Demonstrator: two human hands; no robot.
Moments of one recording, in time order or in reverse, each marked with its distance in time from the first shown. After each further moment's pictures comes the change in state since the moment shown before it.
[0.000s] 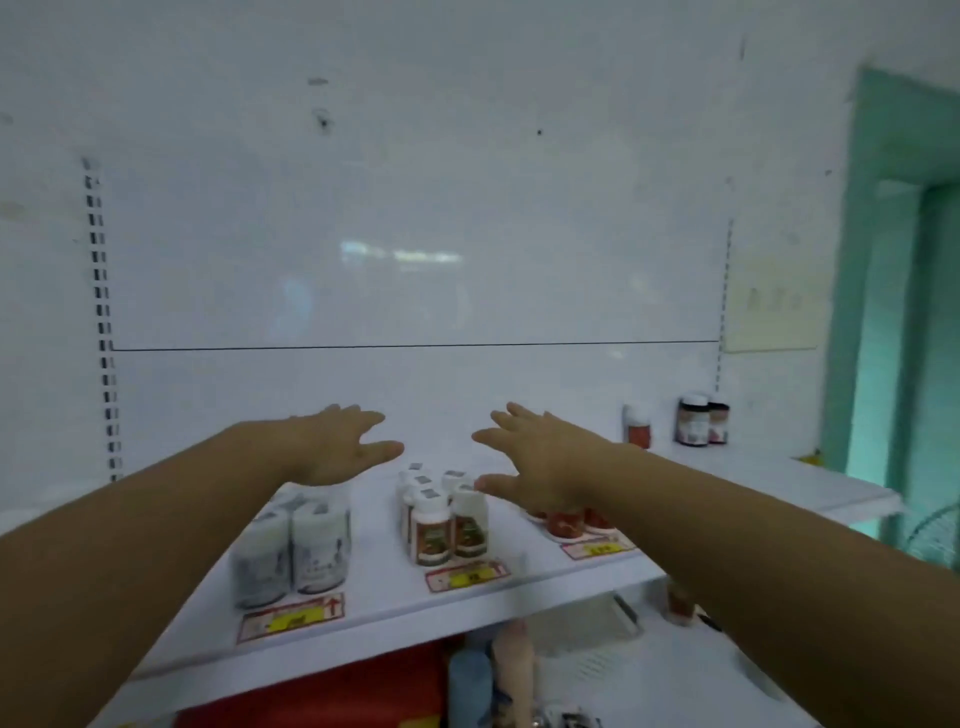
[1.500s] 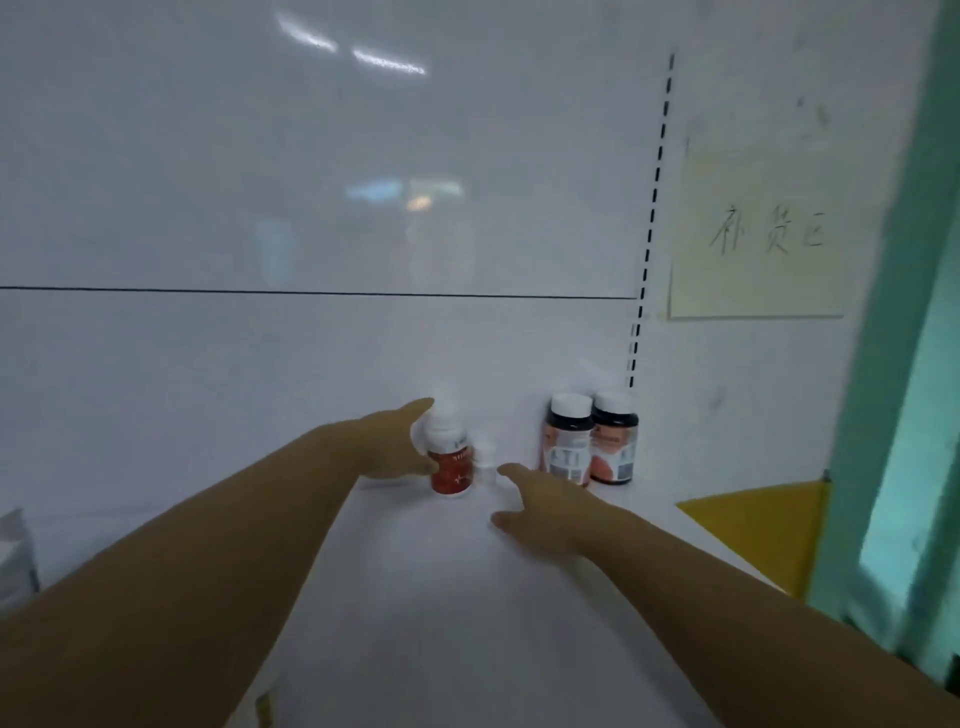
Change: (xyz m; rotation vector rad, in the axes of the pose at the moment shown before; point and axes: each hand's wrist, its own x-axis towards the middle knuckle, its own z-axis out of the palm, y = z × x) left_hand 0.449 0.412 0.097 -0.370 -0.076 -0.010; right_hand 0.102 0.542 0.222 0.430 -0.164 0.206
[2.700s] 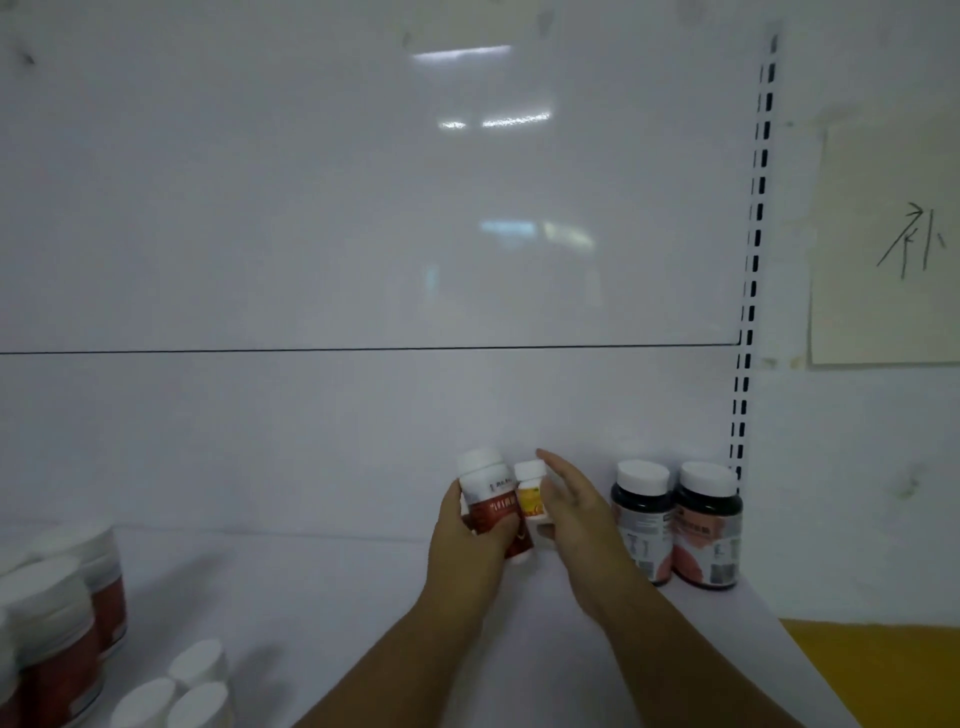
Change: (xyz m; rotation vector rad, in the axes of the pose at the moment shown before) left_hand 0.015 0.067 0.091 -1.082 0.733 -0.175; right_hand 0.069 0.018 -0.006 1.441 0.157 -0.285
